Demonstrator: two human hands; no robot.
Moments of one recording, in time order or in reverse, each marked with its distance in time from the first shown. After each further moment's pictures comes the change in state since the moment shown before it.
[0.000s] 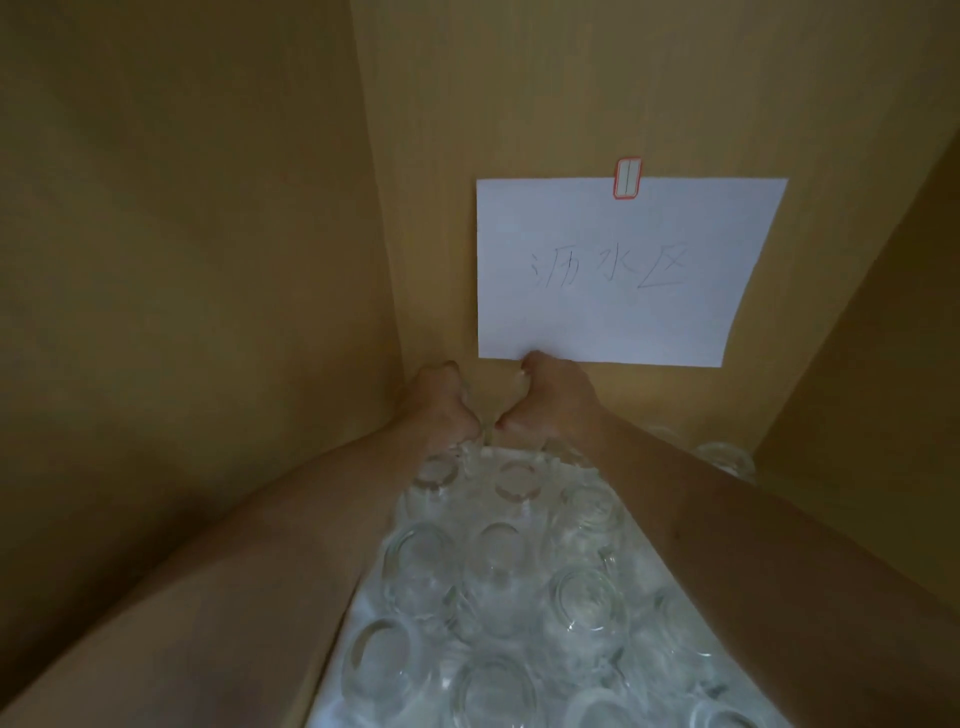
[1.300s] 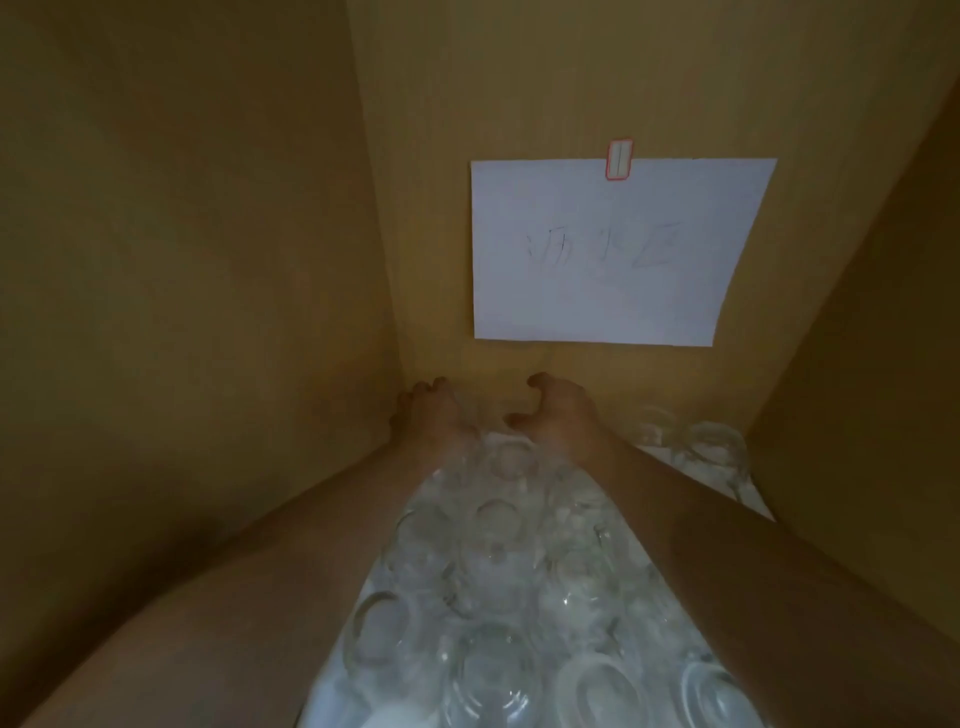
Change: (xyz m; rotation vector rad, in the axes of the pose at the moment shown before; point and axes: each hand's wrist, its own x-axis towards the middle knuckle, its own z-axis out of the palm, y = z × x) left_hand -0.036 -0.012 0.021 0.034 -0.034 -0.047; right_hand -0.034 0.025 0.016 0.095 -0.053 0.083
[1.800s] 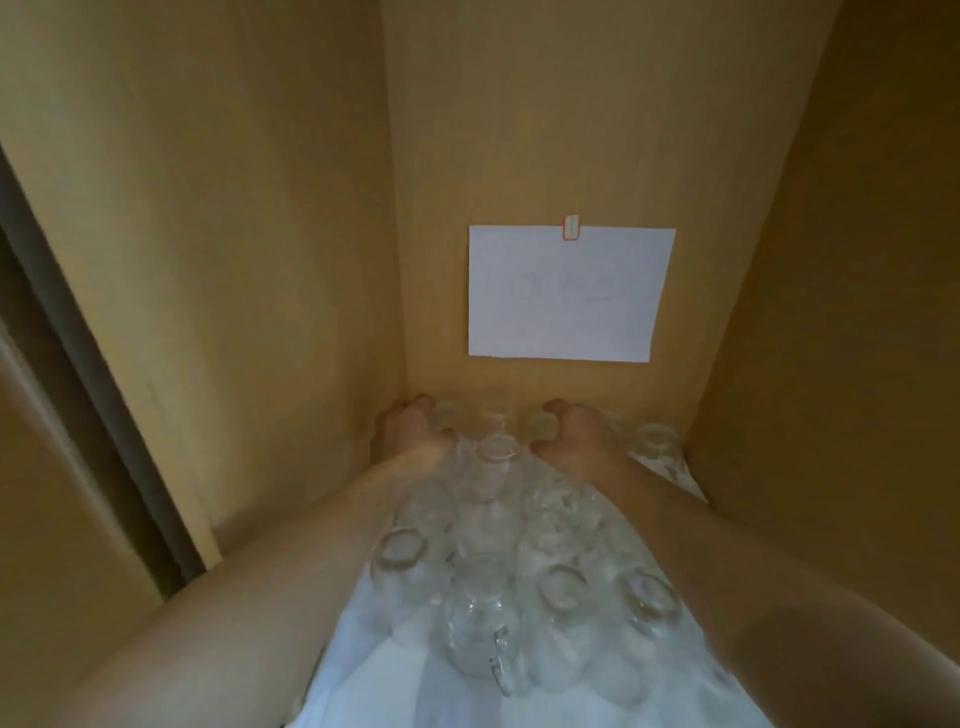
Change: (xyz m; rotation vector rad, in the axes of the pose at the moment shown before) left_hand -0.115 -0.011 -0.042 -0.216 0.153 0.056; right_hand -0.113 0.006 -0.035 -0.110 0.123 -0.014
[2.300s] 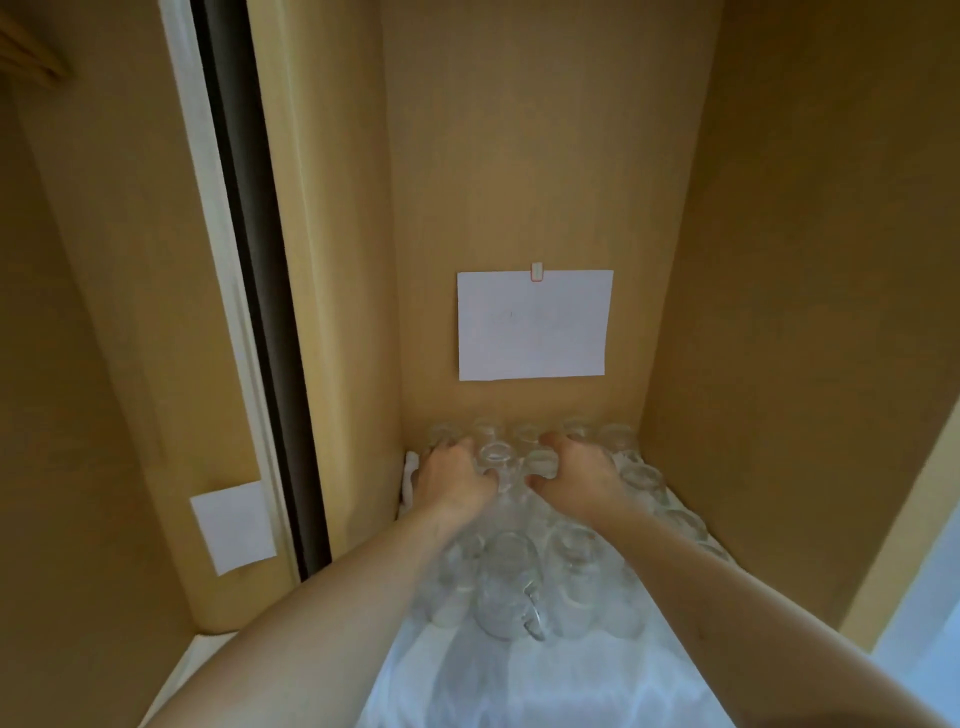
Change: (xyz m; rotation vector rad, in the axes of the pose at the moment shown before) left_hand -0.095 -0.003 -0.027 0.015 -0.064 0.265; right_hand -0.134 -0.055 0.002 -0.134 0.185 0.039
